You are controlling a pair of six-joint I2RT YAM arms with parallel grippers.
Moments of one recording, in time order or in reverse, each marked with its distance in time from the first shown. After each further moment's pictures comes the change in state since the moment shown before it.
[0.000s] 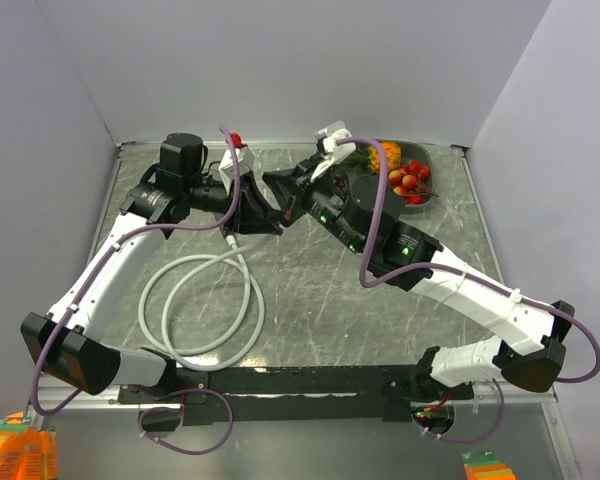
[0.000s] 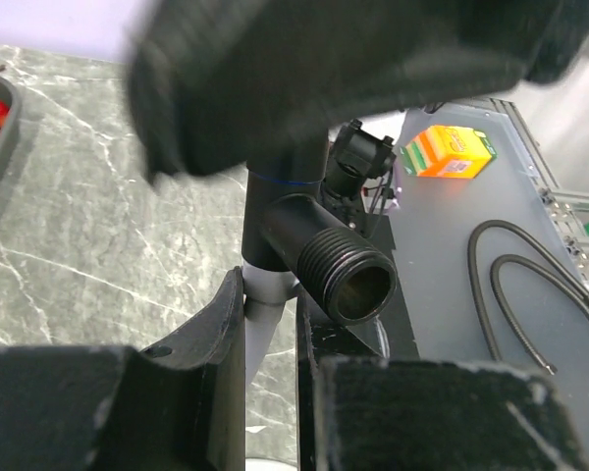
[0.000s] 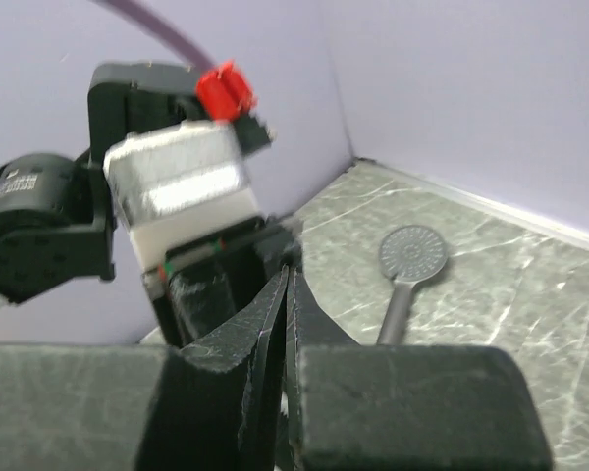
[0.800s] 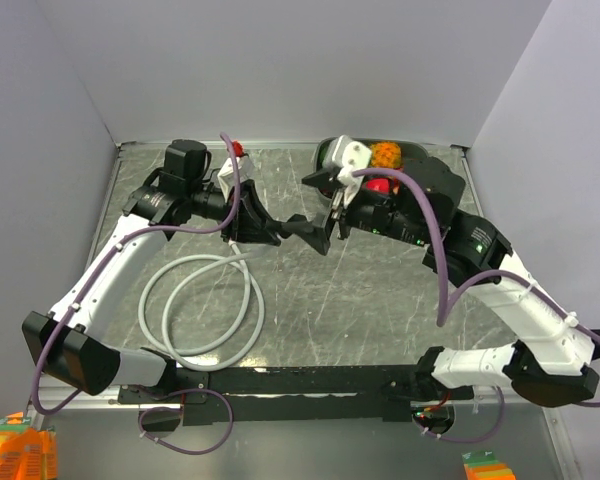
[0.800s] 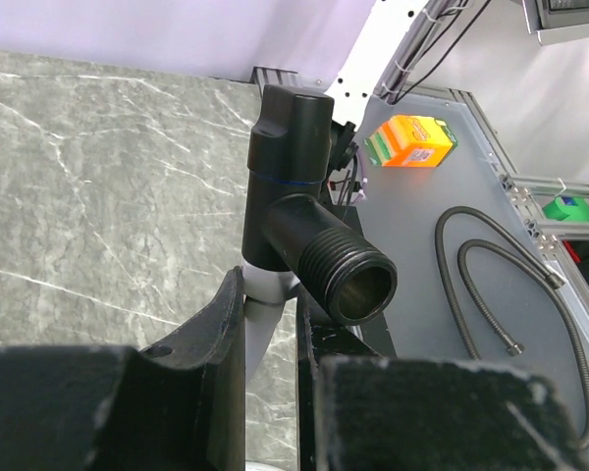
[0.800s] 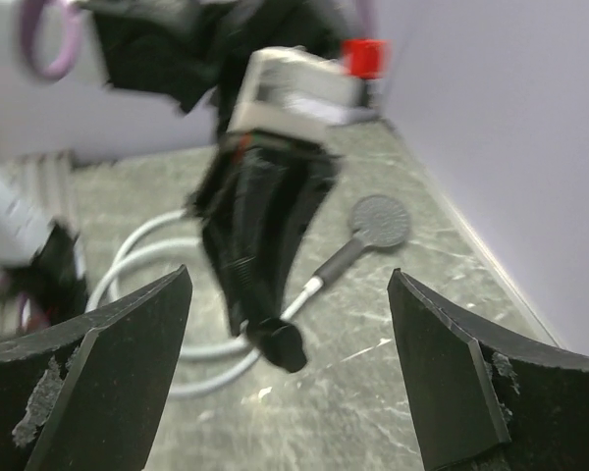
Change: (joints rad) left arm -0.006 -0.002 -0.031 -0.064 0.088 0.064; right arm -0.101 -0.105 0.221 -0.502 -0.436 -0.430
